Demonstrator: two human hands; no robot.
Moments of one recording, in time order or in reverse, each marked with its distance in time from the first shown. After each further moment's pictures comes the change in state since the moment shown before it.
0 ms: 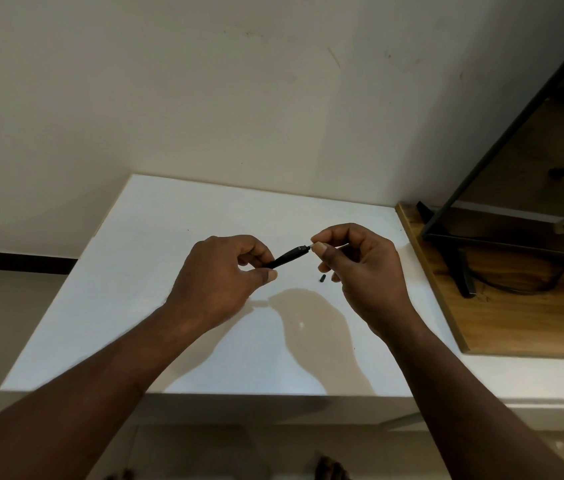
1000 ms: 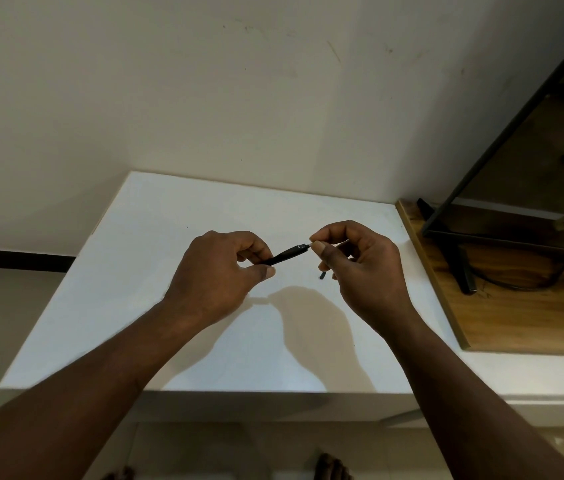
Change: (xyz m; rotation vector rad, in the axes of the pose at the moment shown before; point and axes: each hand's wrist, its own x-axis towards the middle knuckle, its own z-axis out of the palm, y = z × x) left_hand 0.001 0.000 -0.001 0.038 0.024 0.028; right_hand -0.002 -0.001 0.002 -0.124 0.027 -0.058
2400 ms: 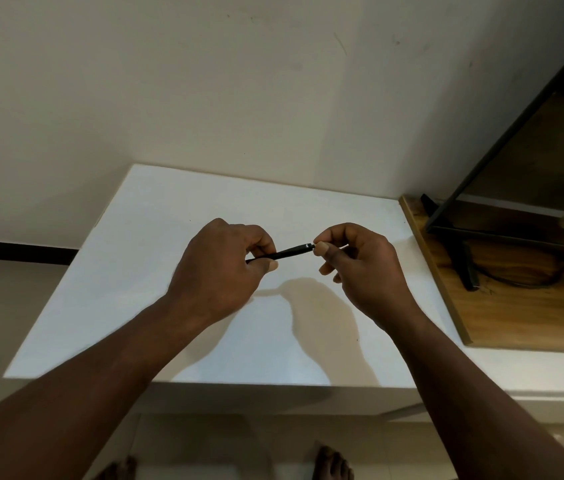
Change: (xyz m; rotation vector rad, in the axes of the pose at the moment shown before) left_hand -0.006 0.011 -0.004 0.152 0.034 0.084; right_hand 0.002 0.006 0.002 -0.050 -0.066 0.136
